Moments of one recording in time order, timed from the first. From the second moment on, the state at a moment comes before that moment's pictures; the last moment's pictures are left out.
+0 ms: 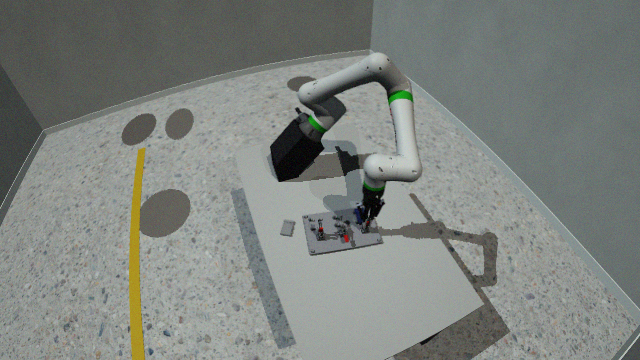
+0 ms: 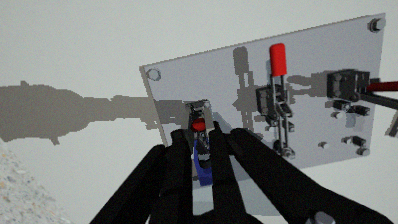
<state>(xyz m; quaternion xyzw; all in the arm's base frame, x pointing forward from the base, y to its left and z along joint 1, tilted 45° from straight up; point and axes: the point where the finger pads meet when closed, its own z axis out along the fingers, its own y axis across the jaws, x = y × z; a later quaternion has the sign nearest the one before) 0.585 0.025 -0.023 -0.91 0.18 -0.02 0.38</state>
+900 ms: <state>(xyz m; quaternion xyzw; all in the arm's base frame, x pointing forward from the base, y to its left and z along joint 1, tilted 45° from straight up) 0.591 0.023 -0.023 -0.91 0.18 -0.02 0.38</state>
